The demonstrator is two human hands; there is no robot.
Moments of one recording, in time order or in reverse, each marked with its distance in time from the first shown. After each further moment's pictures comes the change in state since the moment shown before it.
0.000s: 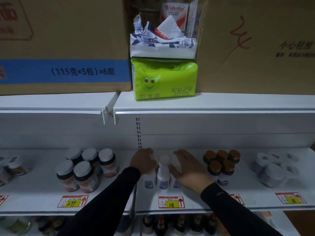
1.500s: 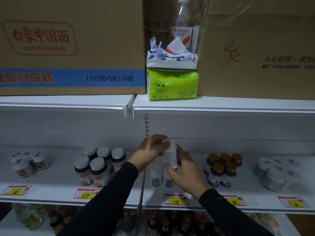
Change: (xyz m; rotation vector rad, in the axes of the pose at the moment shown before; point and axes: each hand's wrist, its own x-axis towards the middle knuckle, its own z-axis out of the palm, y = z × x) left_hand -0.072 0.045 -0.065 -0.859 -0.006 0.218; right_hand -0.026 -0.046 -0.003 0.477 0.247 -0.070
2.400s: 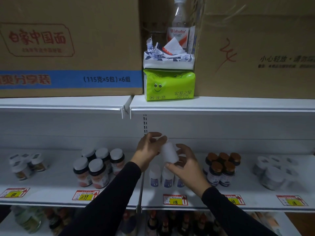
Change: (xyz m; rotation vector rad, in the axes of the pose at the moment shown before) left_hand 0.004 0.004 0.010 -0.143 0.192 -0.062; right_hand -0.002 0.003 -0.010 0.434 0.011 0.161
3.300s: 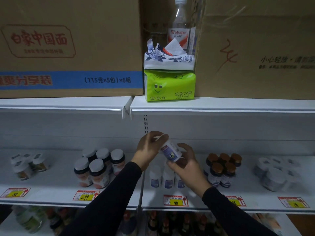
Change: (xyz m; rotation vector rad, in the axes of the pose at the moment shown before) left_hand 0.001 0.004 0.000 0.113 0.062 0.081; right_hand -0.001 -0.002 -0.001 0.085 -0.039 0.039
